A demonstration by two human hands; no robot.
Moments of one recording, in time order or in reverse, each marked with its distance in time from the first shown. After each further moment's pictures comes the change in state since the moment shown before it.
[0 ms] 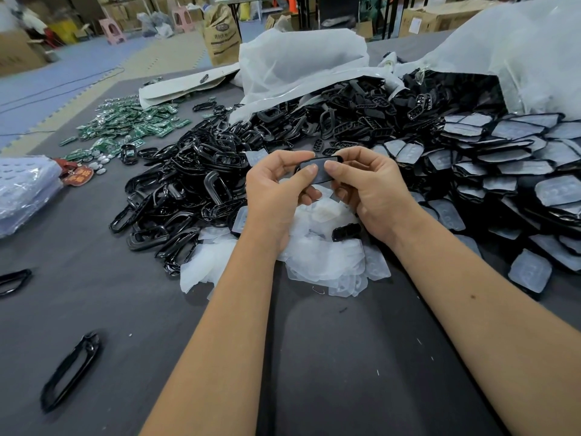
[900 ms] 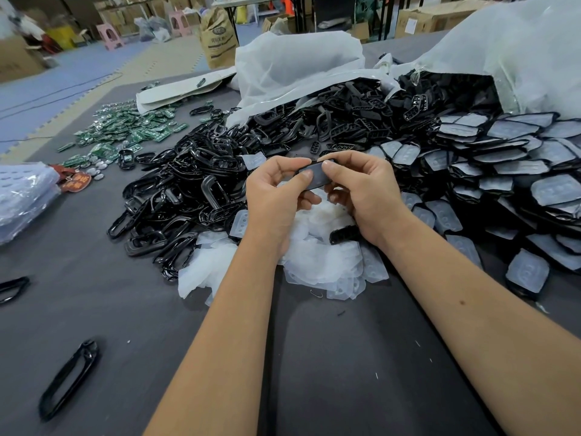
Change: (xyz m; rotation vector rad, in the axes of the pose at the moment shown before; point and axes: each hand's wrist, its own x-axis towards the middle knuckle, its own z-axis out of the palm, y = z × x) left_hand 0.001 -0.005 0.003 -0.015 0.020 -0.028; right_hand 0.001 0.006 0.004 -0.110 0.035 -0.073
